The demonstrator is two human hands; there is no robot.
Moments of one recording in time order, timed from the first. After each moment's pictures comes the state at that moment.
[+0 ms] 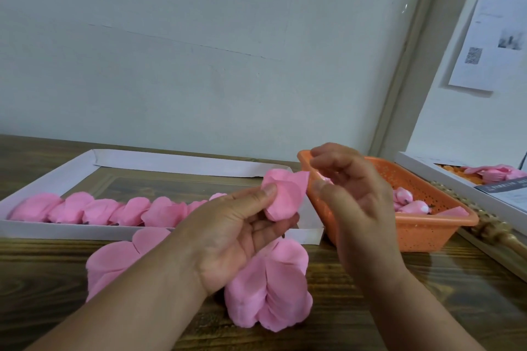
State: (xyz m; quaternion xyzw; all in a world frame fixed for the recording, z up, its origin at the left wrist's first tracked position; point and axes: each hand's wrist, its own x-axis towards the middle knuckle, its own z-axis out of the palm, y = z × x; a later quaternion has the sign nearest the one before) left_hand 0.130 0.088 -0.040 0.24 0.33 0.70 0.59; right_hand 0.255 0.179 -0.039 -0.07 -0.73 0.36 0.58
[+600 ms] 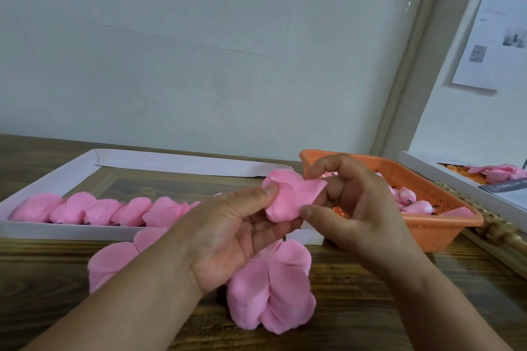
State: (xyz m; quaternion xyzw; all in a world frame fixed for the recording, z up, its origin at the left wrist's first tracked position) left_hand 0.123 0.086 -0.040 0.27 0.32 0.67 0.61; right_hand 0.273 0.175 -0.027 -0.09 -0.83 0.36 0.41
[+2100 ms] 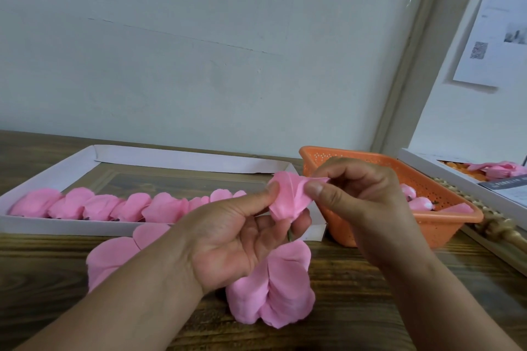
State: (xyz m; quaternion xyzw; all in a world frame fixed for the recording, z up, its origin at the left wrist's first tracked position) left_hand 0.125 0.087 -0.038 0.20 0.29 0.62 0.70; right_hand 0.270 0.186 -0.028 -0.06 -0.78 0.41 0.46
